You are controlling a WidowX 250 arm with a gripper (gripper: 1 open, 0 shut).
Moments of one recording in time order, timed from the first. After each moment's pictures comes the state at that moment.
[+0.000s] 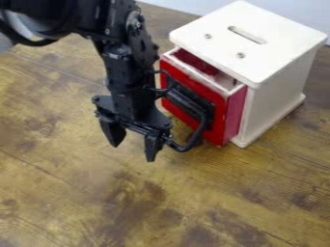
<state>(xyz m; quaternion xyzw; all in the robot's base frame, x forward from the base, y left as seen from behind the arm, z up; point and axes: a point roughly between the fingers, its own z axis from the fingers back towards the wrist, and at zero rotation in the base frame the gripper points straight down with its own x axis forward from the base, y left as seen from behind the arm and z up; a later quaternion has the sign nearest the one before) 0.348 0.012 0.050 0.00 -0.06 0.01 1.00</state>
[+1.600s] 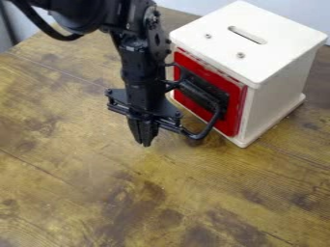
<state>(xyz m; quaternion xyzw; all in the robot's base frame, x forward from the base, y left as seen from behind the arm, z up) 0.370 0.014 0.045 0.00 -0.05 0.02 1.00</state>
